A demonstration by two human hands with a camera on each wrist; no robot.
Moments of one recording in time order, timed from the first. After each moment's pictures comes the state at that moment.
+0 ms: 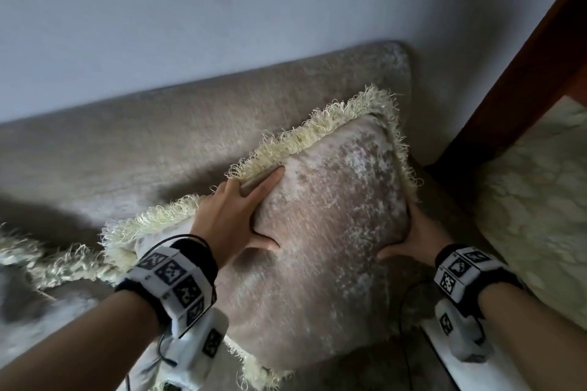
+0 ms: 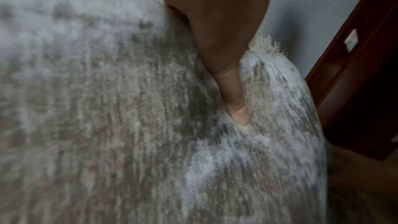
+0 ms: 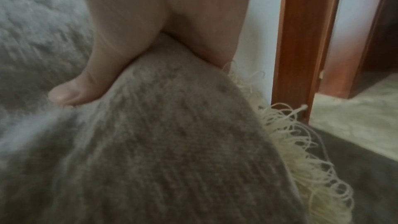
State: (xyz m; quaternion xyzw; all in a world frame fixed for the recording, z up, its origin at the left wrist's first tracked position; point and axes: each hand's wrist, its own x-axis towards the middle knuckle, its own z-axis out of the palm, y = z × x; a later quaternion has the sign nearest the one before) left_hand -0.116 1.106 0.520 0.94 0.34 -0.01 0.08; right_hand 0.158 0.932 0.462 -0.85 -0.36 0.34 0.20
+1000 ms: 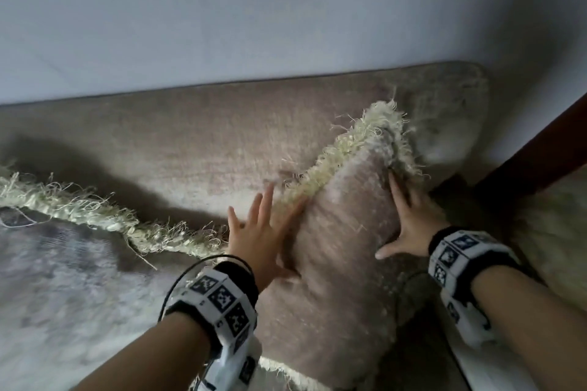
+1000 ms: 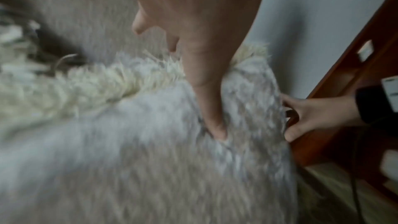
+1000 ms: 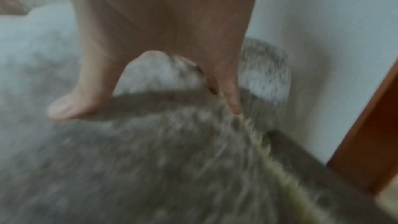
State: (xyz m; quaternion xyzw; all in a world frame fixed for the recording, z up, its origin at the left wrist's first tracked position) left_hand -0.184 1.117 0.482 0.90 0.43 -0.08 0.06; right_hand 0.080 1.039 0.500 -0.81 -0.52 0.25 -0.03
